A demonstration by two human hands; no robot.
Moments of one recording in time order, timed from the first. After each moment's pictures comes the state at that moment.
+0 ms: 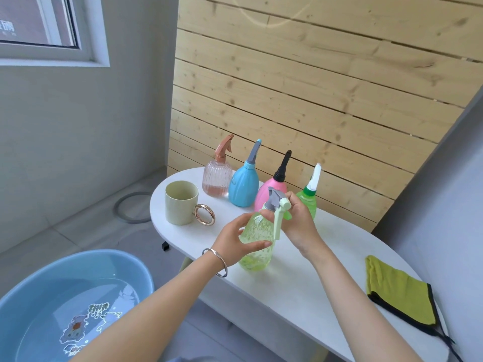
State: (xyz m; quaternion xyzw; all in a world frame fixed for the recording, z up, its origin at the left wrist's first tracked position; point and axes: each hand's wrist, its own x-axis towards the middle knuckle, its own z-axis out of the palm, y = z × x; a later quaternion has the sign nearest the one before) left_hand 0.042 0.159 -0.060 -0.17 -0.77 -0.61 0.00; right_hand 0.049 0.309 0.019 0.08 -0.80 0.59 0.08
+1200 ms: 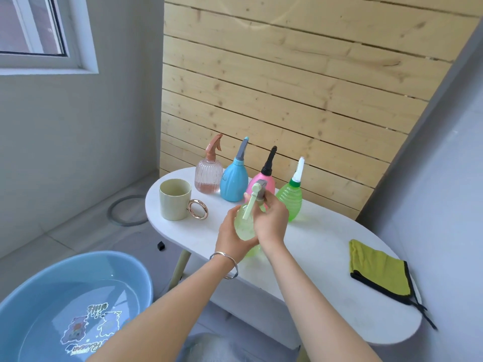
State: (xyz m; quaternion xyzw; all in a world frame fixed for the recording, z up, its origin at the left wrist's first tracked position) left_hand 0.069 0.183 -0.070 -0.07 -0.75 -0.65 0.08; right_hand 0.067 0.260 -0.004 -0.06 -0.82 0.50 0.28
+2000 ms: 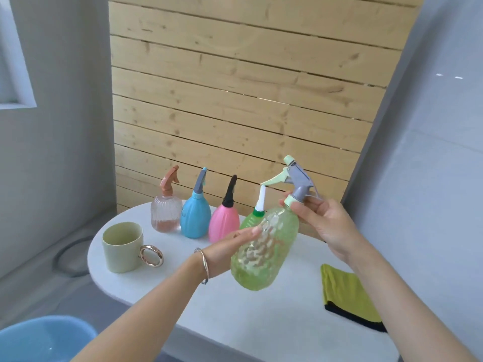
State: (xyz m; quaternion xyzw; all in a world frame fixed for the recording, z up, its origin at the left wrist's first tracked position) left_hand 0.033 0.225 0.027 -0.26 -0.60 -0.68 -0.32; right_hand 0.103 0.411 0.119 0.06 -0.75 0.65 0.11
